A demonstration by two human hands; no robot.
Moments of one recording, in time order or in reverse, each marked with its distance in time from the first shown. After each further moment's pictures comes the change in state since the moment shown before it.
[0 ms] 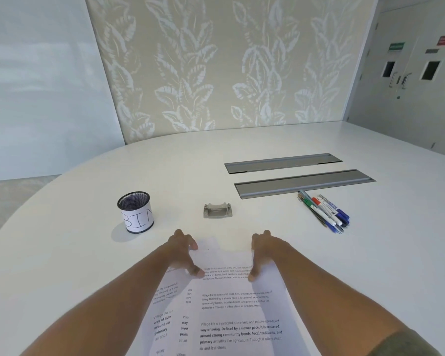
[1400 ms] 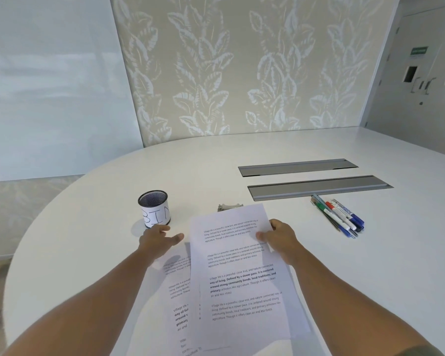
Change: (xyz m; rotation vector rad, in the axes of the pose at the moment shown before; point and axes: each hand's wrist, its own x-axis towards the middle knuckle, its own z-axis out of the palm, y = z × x) left_hand -0.037 -0.058 -0.021 -0.656 0.443 -0.286; right_hand 0.030 0.010 0.019 1.288 0.344 -0.086
